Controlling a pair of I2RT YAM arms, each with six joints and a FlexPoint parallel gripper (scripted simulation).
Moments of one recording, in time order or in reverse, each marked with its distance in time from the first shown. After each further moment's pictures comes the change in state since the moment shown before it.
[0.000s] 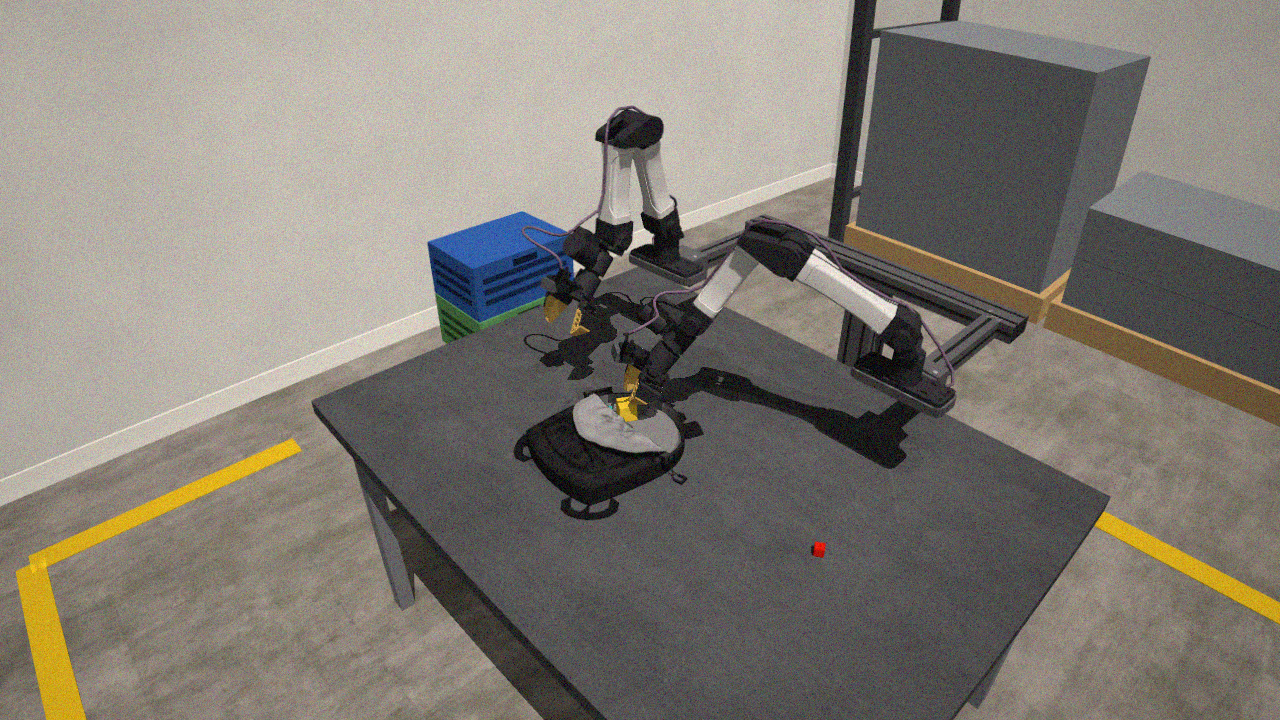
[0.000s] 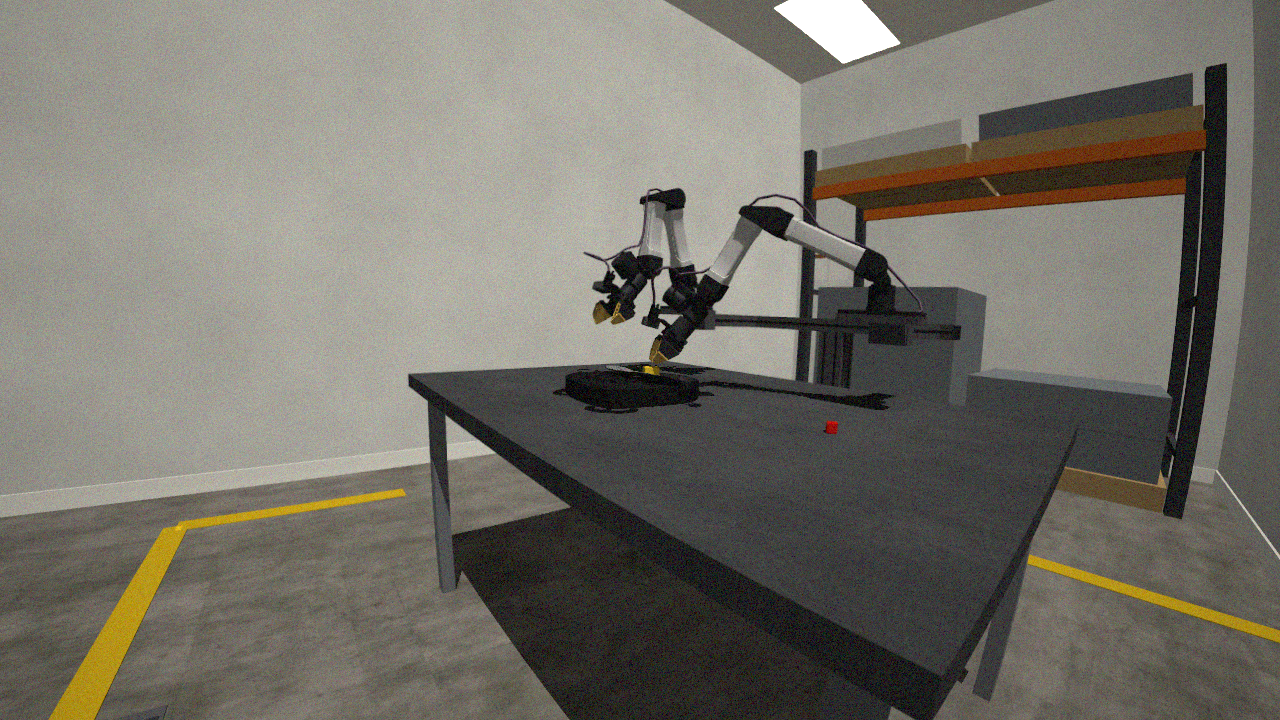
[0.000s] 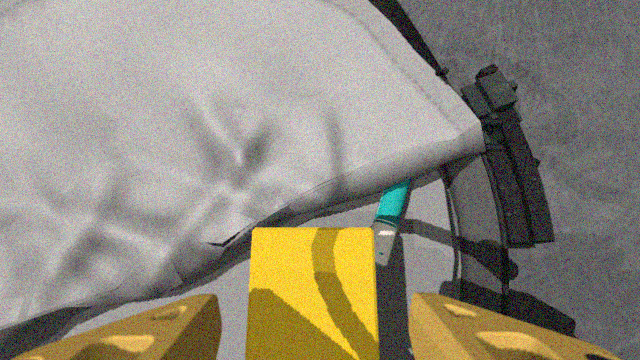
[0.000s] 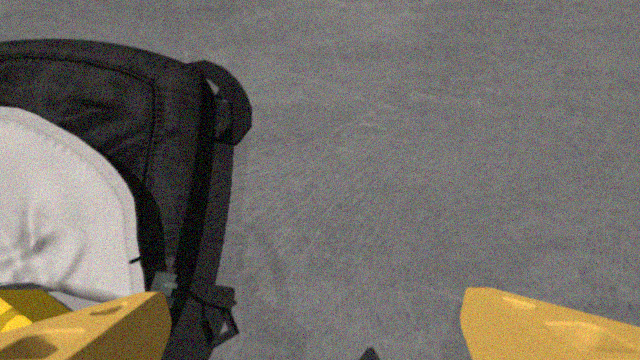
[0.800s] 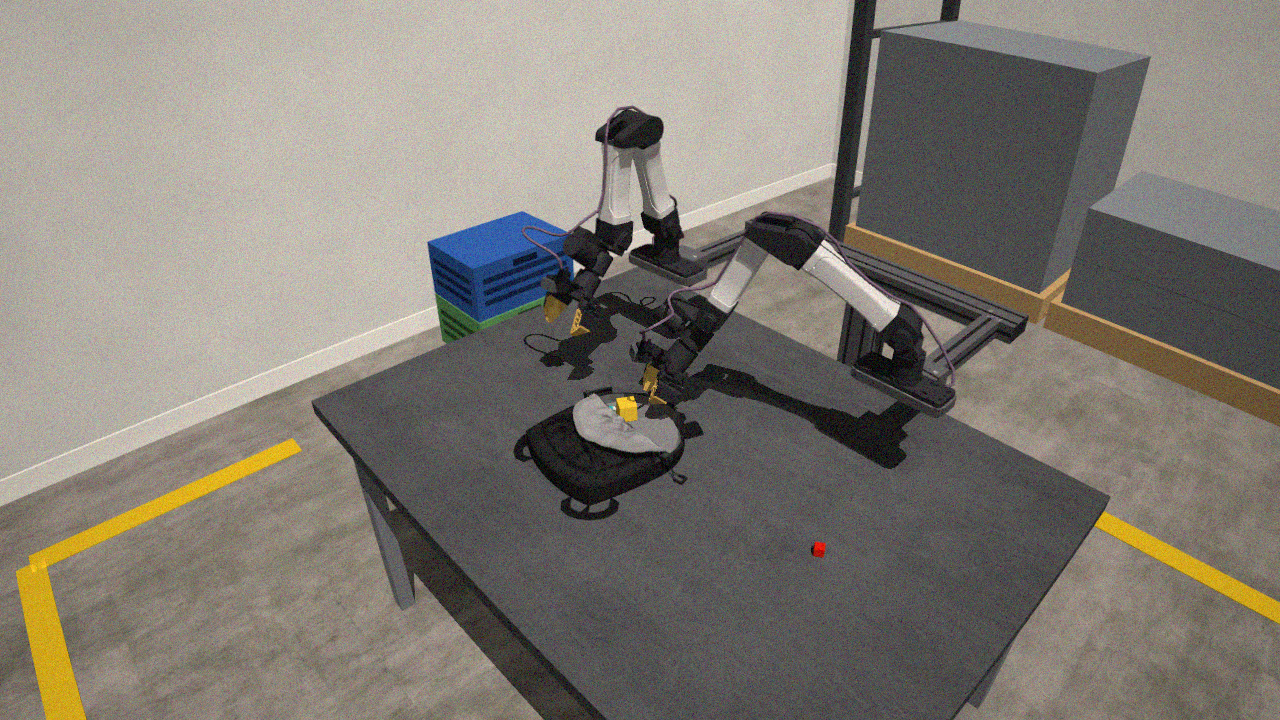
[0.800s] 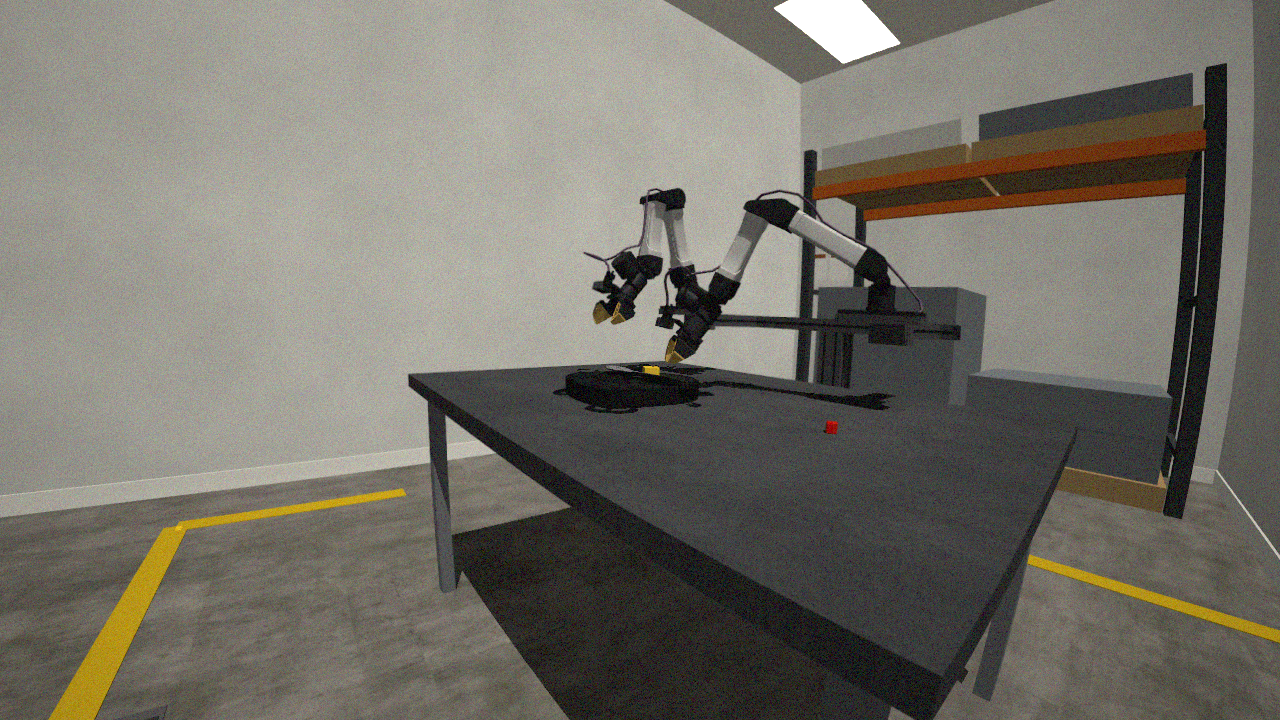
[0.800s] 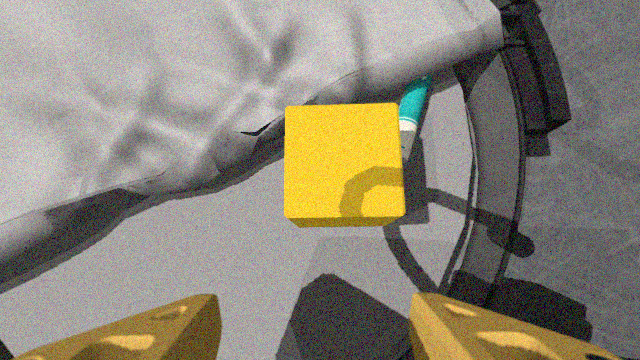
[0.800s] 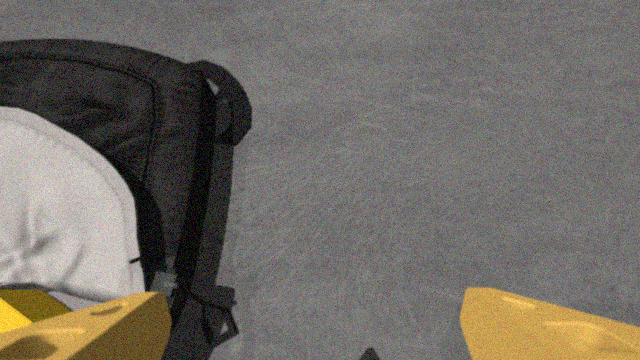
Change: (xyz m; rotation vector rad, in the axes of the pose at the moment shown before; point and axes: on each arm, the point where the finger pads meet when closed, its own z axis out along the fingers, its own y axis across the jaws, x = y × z) left arm 0.032 0.010 -0.028 -0.017 0.043 0.030; right arm 0.000 0.000 0.000 0.000 0.000 0.000
